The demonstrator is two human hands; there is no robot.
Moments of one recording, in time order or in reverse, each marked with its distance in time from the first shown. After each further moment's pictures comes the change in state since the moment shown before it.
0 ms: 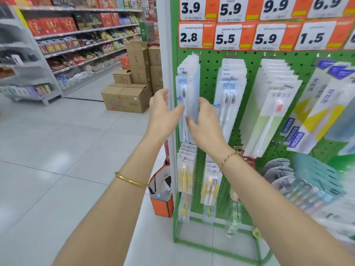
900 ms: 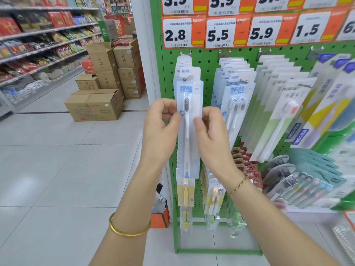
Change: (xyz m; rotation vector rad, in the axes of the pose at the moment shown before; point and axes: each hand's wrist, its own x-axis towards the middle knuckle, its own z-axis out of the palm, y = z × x) left_hand 0.033 -0.019 -0.007 -0.291 -0.127 0.163; right_hand 0.024 0.009 0.033 0.240 0.378 -0.097
